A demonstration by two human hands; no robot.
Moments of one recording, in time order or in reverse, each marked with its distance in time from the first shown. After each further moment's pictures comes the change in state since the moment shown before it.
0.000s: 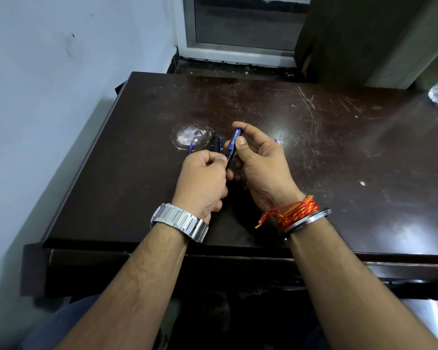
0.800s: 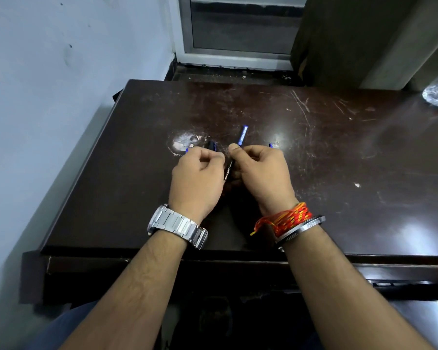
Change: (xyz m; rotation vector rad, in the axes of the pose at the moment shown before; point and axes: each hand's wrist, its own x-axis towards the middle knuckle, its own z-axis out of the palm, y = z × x) left_hand 0.009 0.000 0.000 0.301 0.162 0.243; right_hand 0.000 0.001 -0.011 -0.462 0.227 0.036
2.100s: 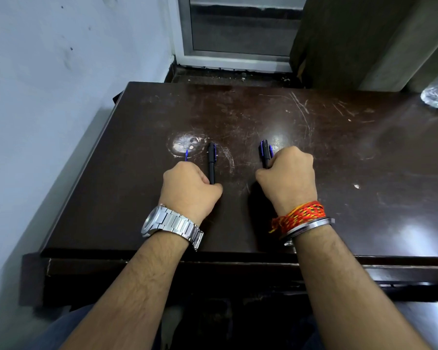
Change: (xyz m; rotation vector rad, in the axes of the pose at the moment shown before) left_hand 0.002 -0.005 -0.013 0.617 0.015 0.059; right_hand 0.003 -0.007 -0.035 -0.736 0.226 -0.052
